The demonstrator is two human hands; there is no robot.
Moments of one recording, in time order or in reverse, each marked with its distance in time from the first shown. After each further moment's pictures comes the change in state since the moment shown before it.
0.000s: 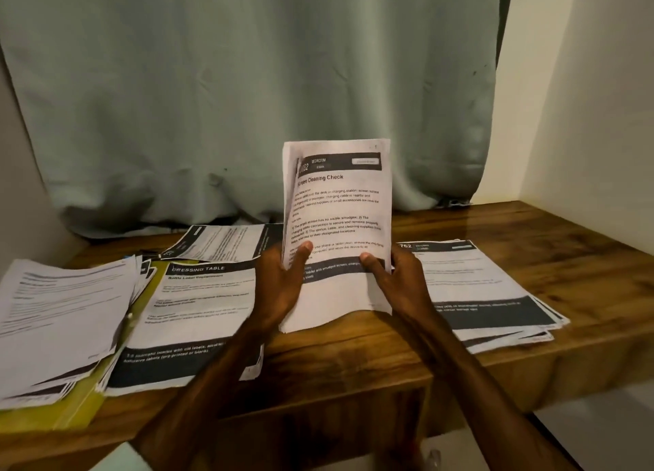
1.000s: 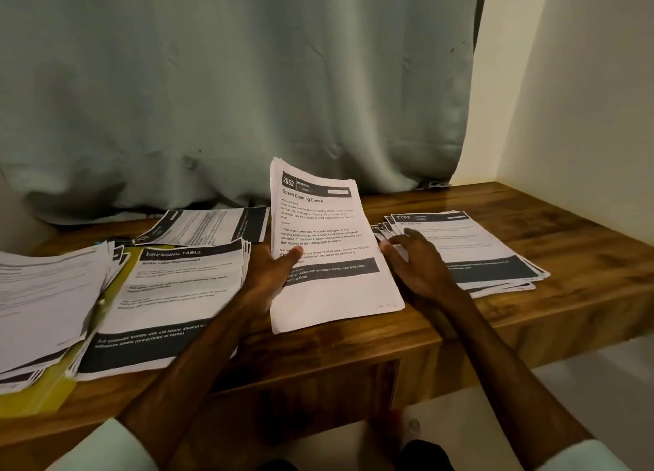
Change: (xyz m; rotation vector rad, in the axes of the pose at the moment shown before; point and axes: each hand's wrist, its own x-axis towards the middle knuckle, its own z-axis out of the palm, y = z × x) left_hand 0.003 -0.025 0.027 -0.178 -0.127 -0.539; right_hand 0.006 0.044 -0.075 -0.682 -0.082 0.073
